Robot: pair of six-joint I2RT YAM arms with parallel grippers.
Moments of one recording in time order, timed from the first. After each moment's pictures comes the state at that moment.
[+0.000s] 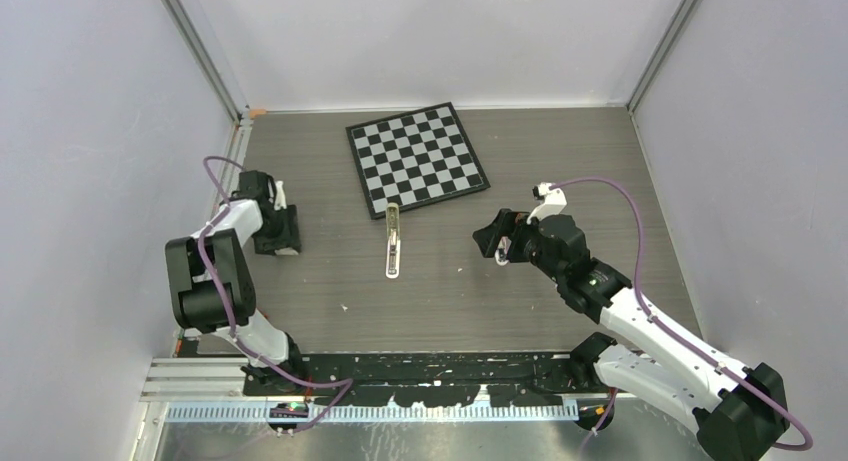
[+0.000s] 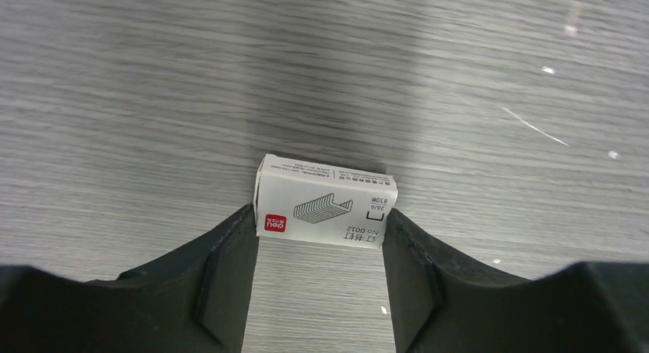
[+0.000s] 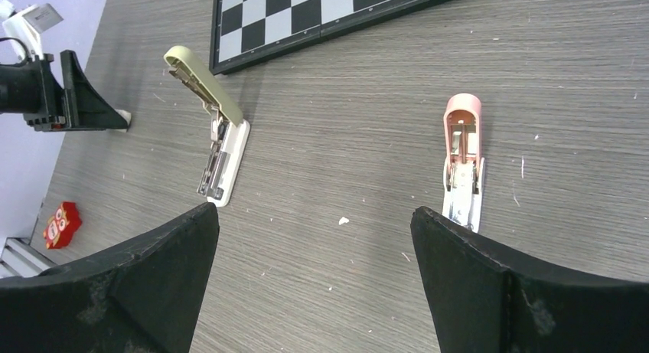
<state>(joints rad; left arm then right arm) 0.22 1.62 0.95 -0.54 0.04 0.02 0.61 0.84 0.56 -0.11 0.10 0.58</state>
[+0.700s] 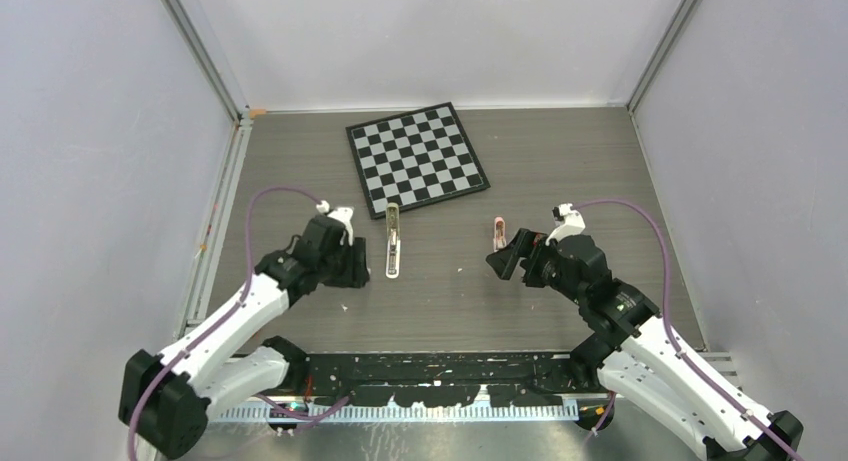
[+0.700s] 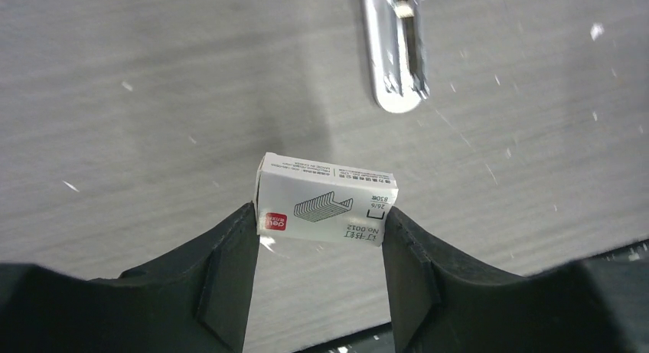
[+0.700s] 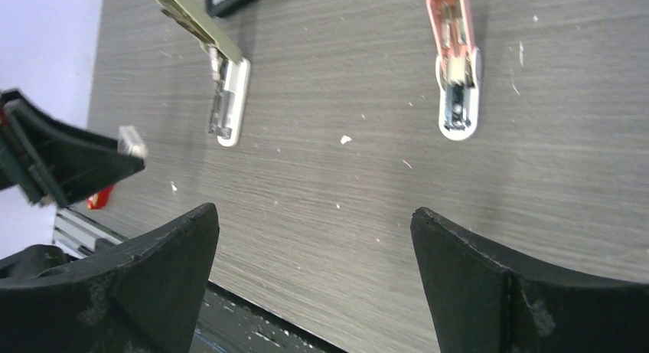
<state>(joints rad) -0.48 1.01 0.69 -0.59 -0.02 -0.35 0.61 0.59 0.53 -0.40 0.04 0.72</state>
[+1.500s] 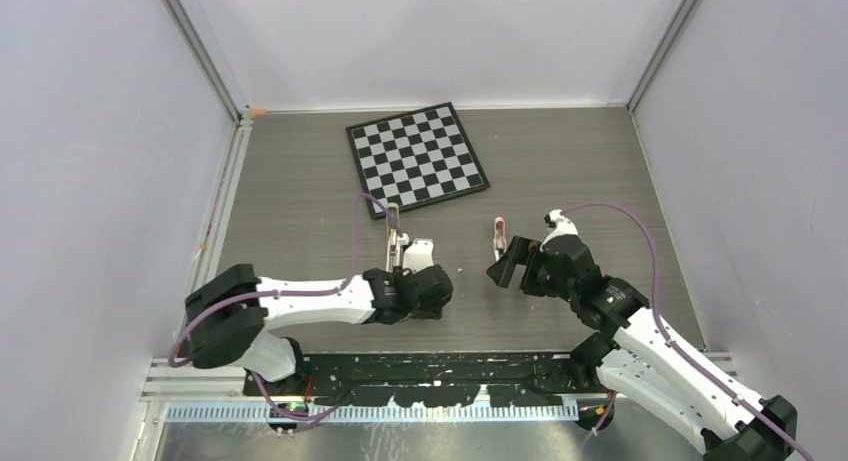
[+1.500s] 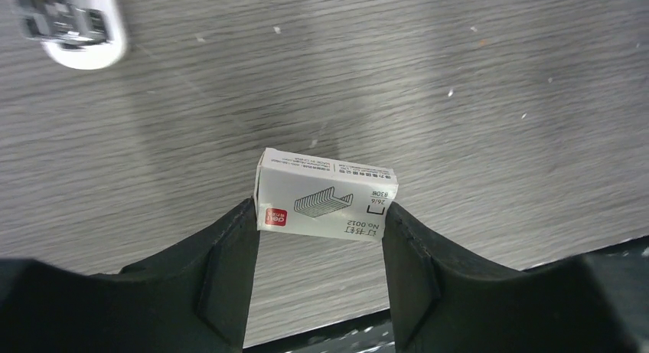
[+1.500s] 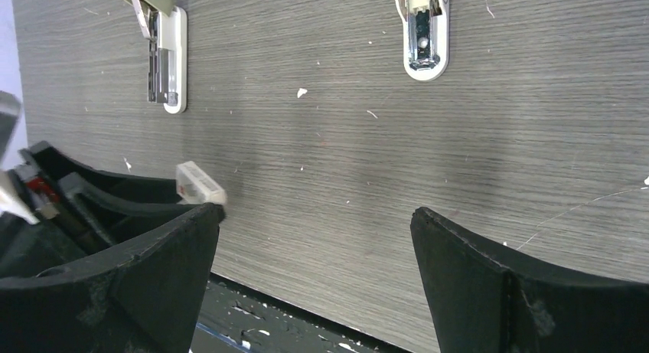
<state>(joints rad) -1.19 1.42 0.80 -0.43 -0.41 -0.96 0.61 0.67 0.52 -0.51 0.03 0.75</state>
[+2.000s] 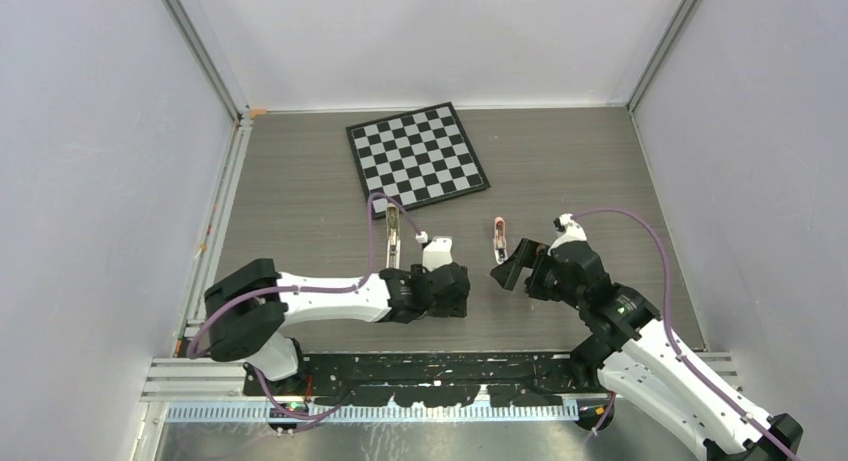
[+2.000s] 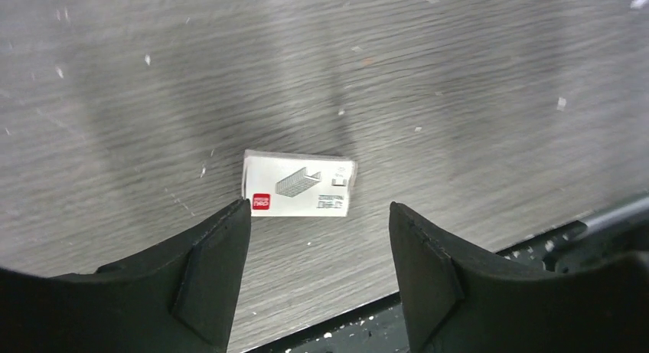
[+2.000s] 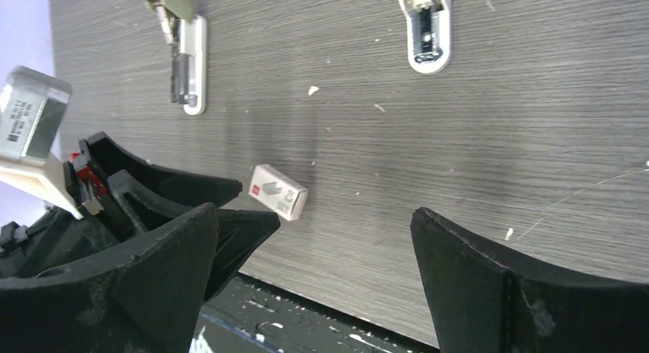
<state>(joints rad) -1.23 1.58 0.90 -0.32 -0.38 -1.06 0.61 0.58 0.51 -0.56 0.05 0.79</state>
